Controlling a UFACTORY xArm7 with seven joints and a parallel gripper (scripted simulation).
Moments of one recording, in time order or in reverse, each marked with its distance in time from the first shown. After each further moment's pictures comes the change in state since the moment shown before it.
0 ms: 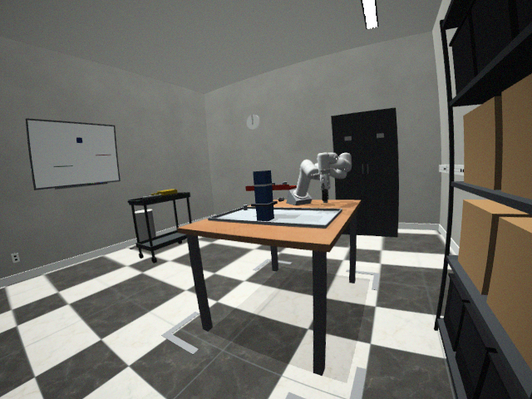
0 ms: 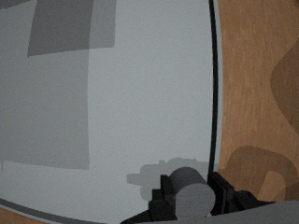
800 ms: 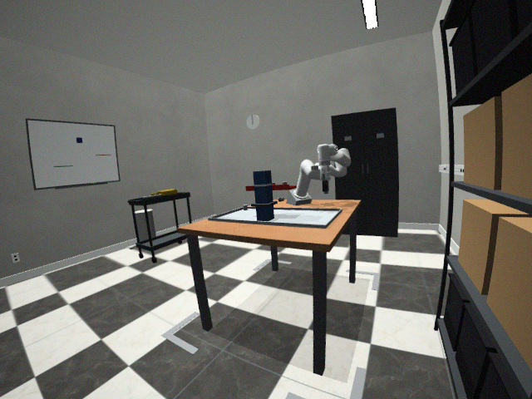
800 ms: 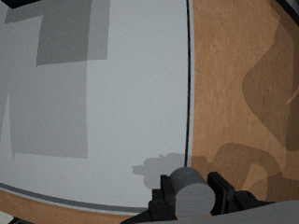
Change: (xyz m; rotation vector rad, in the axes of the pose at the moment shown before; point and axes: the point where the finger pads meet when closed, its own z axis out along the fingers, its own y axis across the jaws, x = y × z) arm 0.000 0.021 -0.057 0.001 -0.001 0.001
